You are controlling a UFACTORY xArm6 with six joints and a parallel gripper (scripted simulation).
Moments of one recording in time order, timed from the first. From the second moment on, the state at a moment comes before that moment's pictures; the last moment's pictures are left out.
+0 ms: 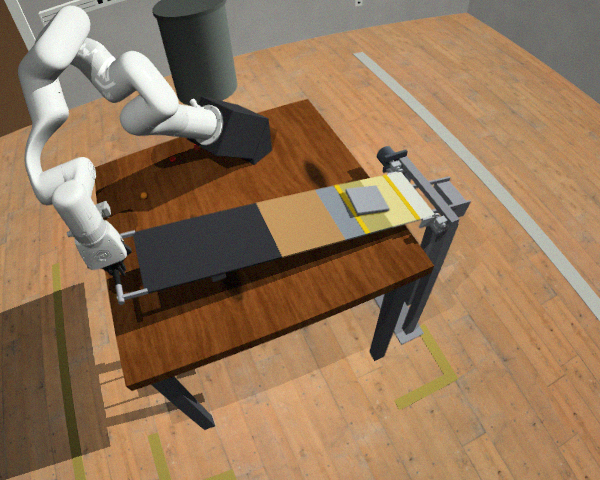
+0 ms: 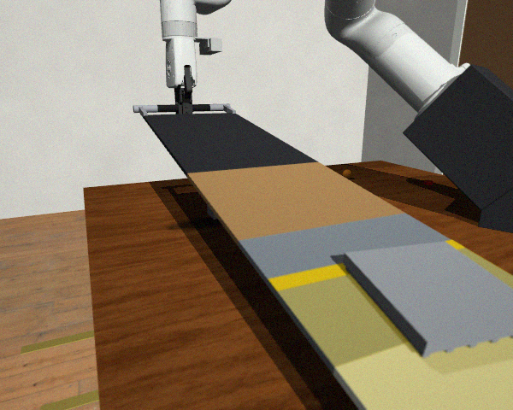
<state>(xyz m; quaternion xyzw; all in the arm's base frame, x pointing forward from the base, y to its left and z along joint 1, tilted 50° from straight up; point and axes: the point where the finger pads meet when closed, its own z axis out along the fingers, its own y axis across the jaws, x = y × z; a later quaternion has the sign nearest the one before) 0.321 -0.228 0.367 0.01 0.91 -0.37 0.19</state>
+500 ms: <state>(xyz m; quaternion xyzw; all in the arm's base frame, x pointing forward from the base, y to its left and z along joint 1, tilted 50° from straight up) 0.321 -0.227 0.368 0.01 0.91 -0.37 0.19</state>
